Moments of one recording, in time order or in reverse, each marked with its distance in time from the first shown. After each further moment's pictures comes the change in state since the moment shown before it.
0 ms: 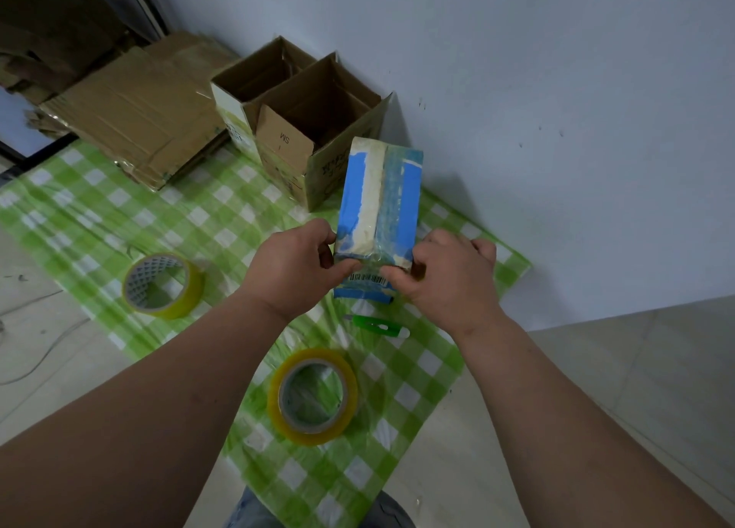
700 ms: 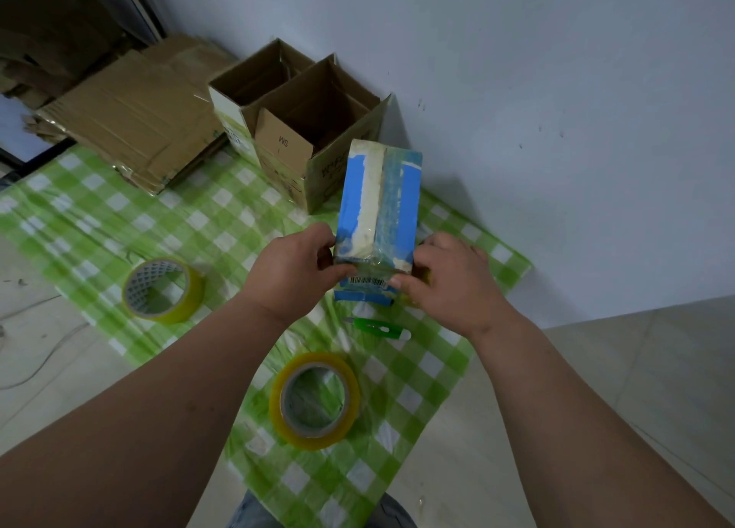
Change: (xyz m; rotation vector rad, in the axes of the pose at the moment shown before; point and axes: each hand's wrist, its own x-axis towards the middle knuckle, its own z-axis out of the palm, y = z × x) left_hand 0.001 -0.001 -0.004 -0.020 -0.052 0.001; right_hand 0.005 0.009 -0.007 0.158 -0.171 -0.073
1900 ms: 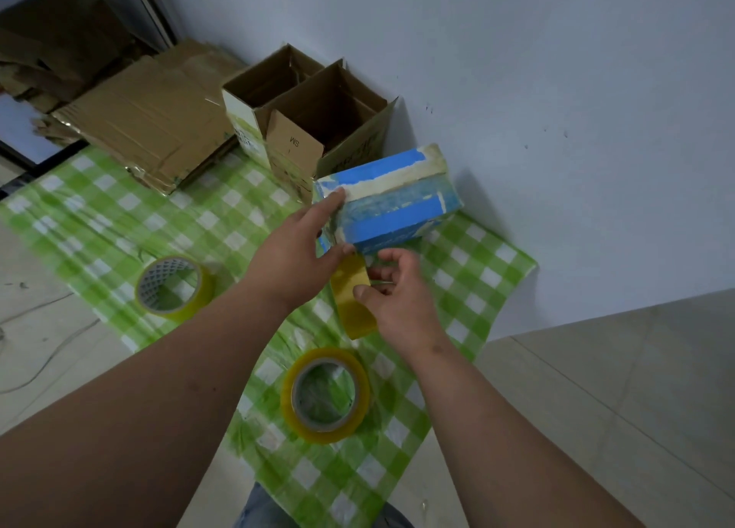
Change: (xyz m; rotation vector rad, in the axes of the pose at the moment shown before) left_hand 0.003 -0.016 -0.005 -0.047 0.028 -0.025; right_hand -0.020 -0.076 0.046 0.971 0.057 0.410
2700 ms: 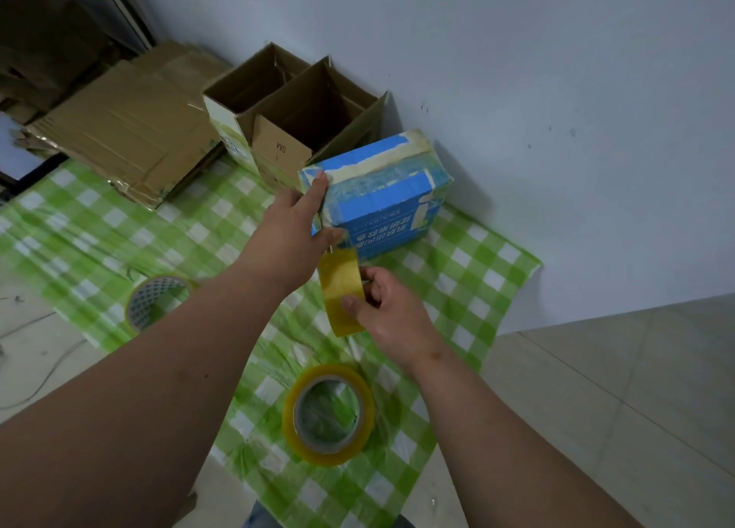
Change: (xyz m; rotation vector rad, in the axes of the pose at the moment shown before) left_hand 0.048 0.000 -0.008 0.141 -0.129 -0.106; right_hand 0.016 0.000 0.004 -0.072 -0.188 0.058
